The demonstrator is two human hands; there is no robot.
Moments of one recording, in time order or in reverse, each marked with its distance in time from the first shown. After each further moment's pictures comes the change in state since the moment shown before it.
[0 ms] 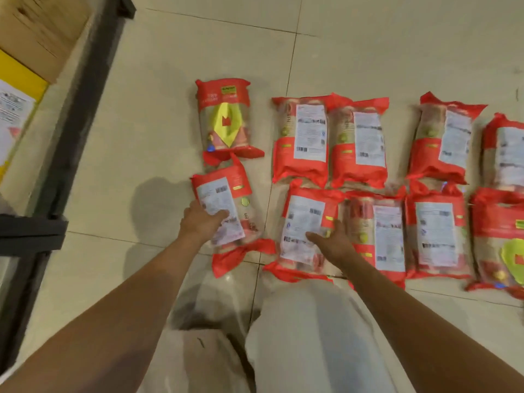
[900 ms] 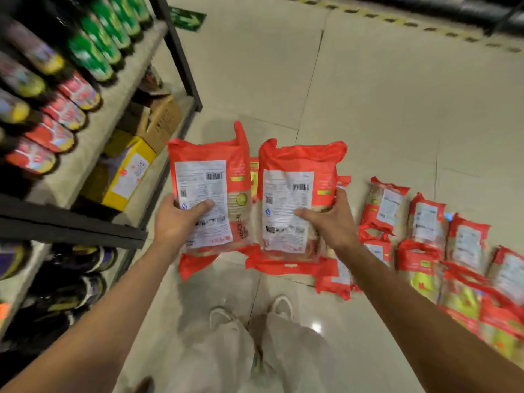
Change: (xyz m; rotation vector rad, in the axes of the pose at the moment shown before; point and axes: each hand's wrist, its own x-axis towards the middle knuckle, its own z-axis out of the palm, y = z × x) left_hand -0.337 0.109 -0.302 -0.543 0.254 0.229; right_hand -0.350 -0.286 -0.172 0.279 0.063 -0.485
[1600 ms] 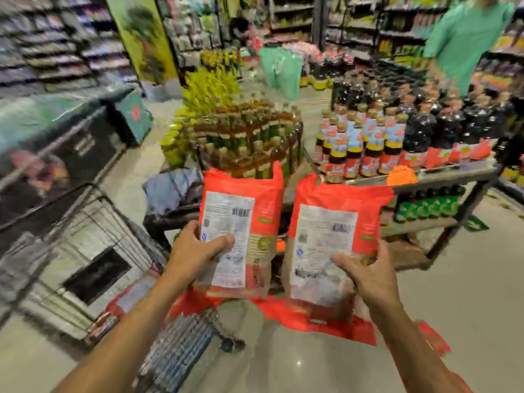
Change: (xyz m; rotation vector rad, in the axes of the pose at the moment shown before) left_hand -0.605 0.008 -0.342 -0.329 0.947 -0.002; right_hand -0.440 -0.280 0.056 0.058 -0.928 -0.577
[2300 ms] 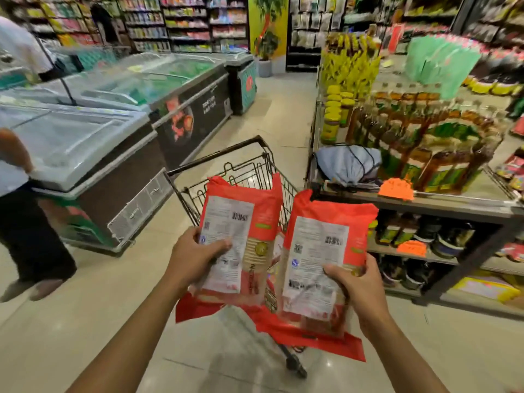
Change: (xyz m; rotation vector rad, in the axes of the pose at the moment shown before) left_hand -0.109 -0.249 -0.479 -0.067 0.335 -0.206; right_hand -0.279 0.016 0.451 -0.007 -0.372 0.200
